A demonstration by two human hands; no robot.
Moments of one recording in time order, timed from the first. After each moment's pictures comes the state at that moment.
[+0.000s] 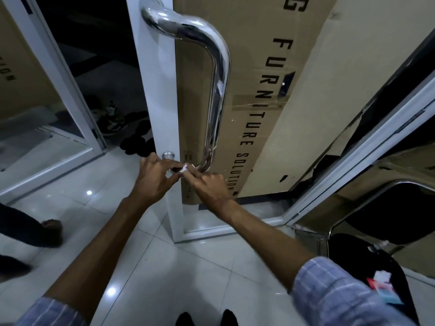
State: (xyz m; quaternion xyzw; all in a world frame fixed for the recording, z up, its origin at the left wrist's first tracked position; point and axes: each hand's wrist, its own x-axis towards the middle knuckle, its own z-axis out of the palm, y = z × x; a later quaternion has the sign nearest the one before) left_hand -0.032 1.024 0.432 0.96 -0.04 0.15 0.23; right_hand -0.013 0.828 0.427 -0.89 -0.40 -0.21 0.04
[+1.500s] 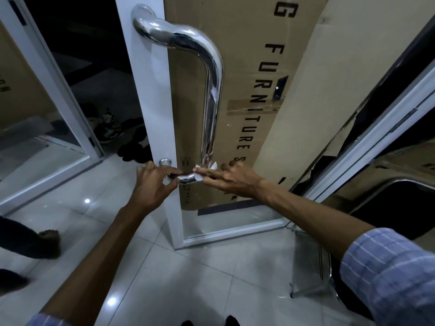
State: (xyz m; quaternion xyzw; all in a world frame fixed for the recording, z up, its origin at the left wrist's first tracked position) left_hand -0.034 1.018 0.436 0.96 -0.02 0.14 0.25; right_hand 0.047 0.750 0.467 -0.77 -0.59 -0.19 -0.16
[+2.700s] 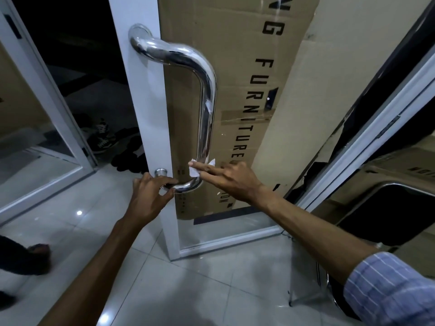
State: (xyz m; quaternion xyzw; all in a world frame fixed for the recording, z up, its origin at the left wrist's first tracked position) left_hand -0.038 1.017 0.432 0.95 -0.01 0.15 0.27; right_hand 0.027 0.753 0.500 -0.81 -0.52 -0.25 -0.08
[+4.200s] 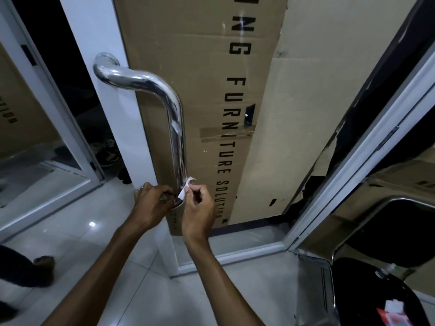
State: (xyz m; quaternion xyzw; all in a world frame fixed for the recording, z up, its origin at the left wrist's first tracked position) left_hand -0.025 0.957 0.473 0.95 0.02 0.09 0.29; right_hand -0.034 0.829 0.460 -0.73 0.08 -0.15 0.67
